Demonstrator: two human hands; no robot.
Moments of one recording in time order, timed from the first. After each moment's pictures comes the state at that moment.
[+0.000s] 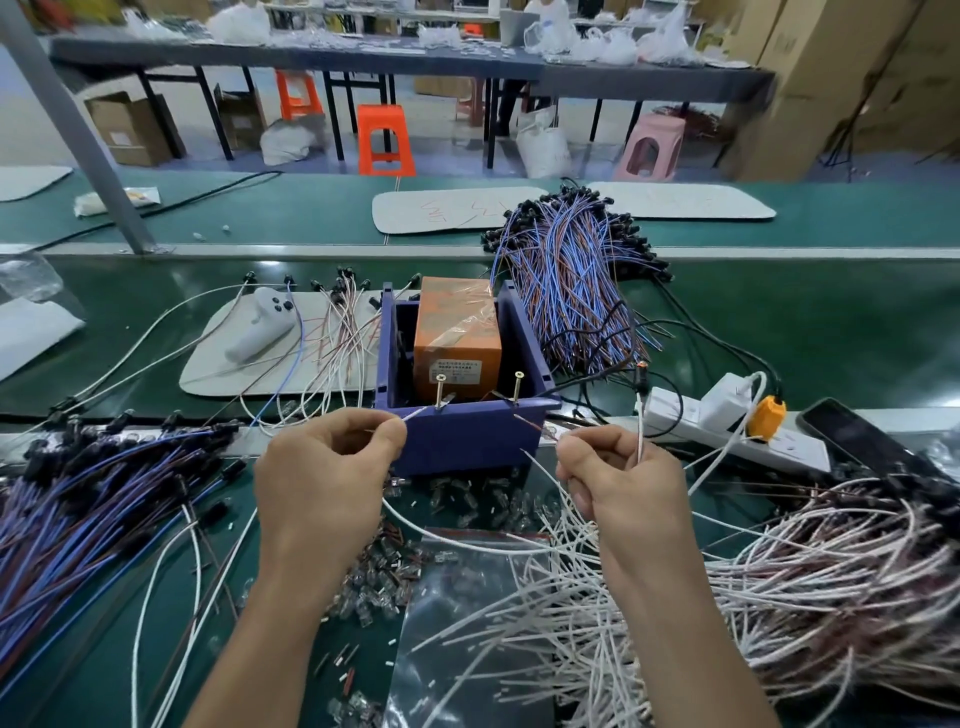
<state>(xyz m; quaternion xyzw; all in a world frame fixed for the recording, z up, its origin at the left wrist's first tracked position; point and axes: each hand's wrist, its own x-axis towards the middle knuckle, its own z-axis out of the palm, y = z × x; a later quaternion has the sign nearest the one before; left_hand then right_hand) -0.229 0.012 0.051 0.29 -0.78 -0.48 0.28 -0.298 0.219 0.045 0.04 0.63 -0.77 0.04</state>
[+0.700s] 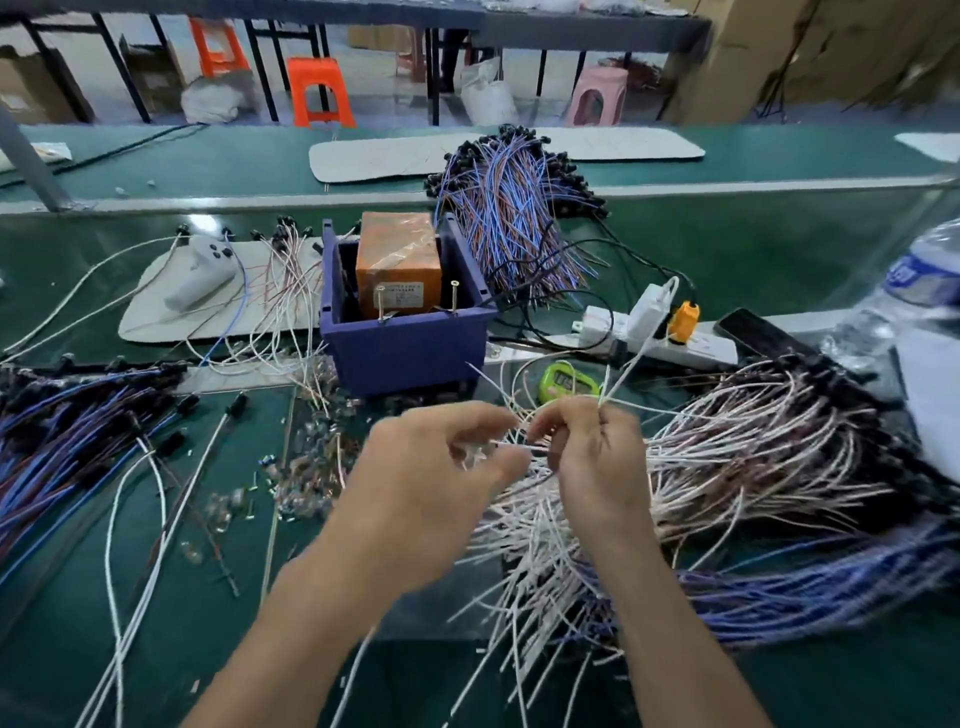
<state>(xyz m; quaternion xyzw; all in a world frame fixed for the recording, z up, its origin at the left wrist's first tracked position) -0.171 0.108 0.068 0.04 -0.89 -0.45 0.05 -0.231 0.259 0.029 -0.03 0.78 -0.62 -0.06</state>
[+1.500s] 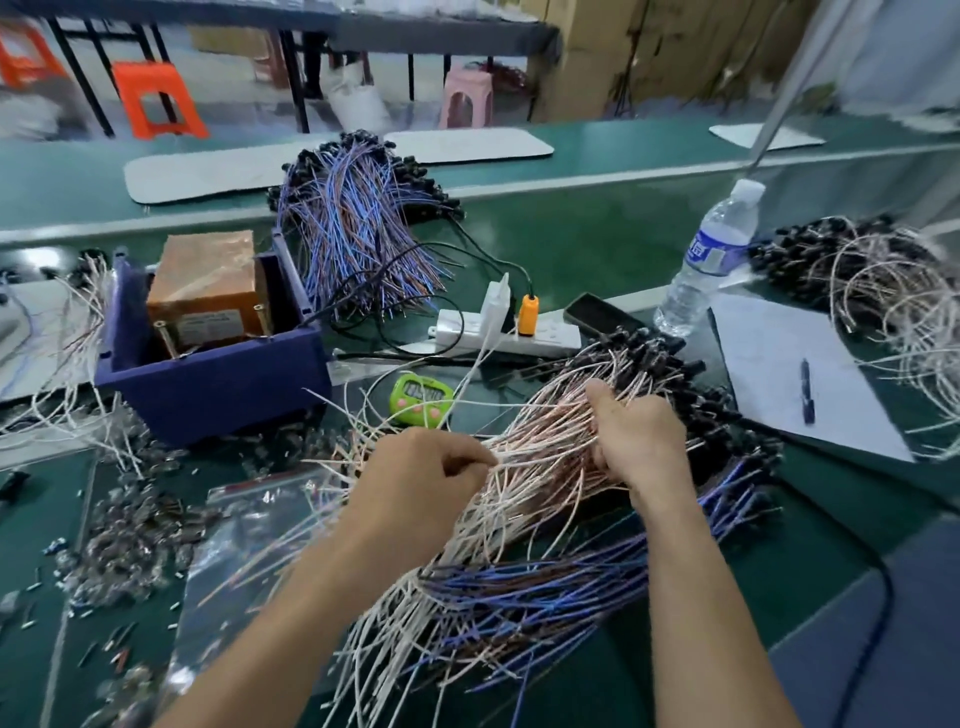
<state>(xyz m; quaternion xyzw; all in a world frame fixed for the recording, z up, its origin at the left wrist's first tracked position) -0.235 0.211 0.027 -0.04 -0.90 -0.43 -0.03 -0.286 0.433 0.024 0.25 0.87 -0.43 -0.04</state>
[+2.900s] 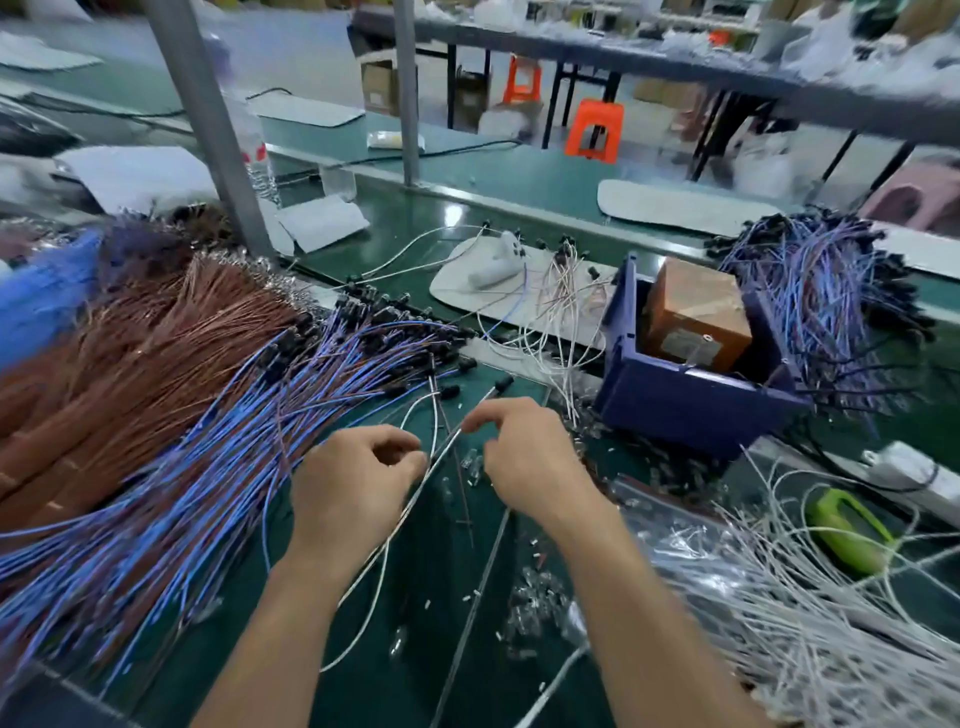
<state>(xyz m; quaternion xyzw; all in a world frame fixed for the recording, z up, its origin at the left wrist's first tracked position) -0.067 -0.071 -0.002 0.48 -0.79 -0.33 0.19 -0.210 0.028 0.019 -0.37 0.87 -0.27 0.20</state>
